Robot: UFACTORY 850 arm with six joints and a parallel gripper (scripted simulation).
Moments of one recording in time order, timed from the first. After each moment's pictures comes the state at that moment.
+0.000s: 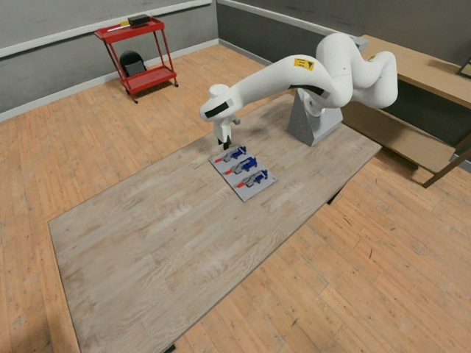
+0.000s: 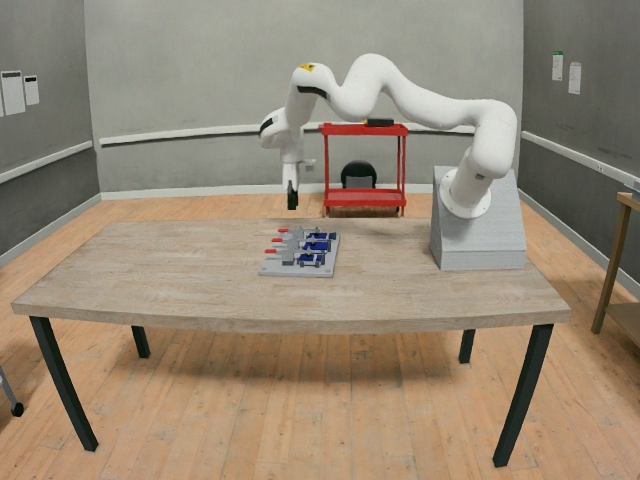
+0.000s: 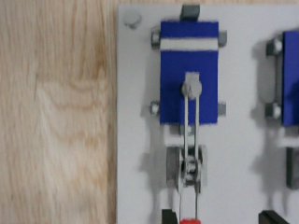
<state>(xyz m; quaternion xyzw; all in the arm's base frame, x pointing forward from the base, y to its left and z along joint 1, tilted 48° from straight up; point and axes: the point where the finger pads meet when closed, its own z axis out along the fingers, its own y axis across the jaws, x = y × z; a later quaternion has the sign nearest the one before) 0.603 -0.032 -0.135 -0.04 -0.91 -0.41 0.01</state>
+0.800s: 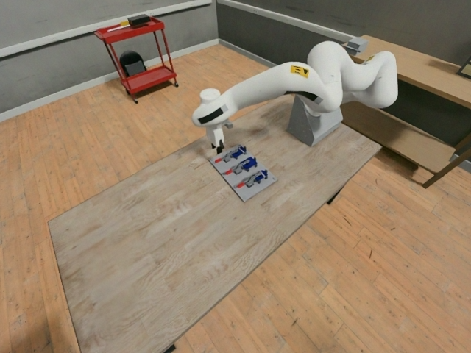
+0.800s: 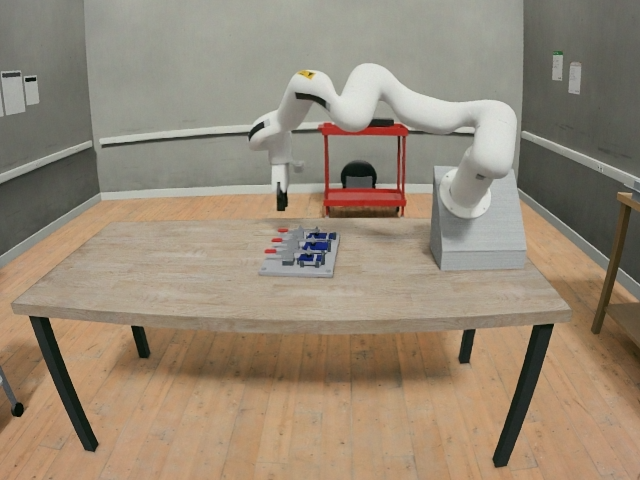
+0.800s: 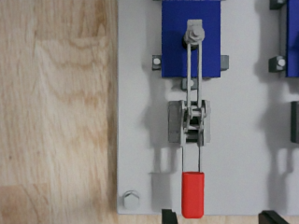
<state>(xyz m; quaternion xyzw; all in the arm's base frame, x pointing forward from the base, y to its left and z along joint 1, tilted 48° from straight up) 0.642 -0.031 -0.142 -0.03 -0.91 -0.41 0.01</state>
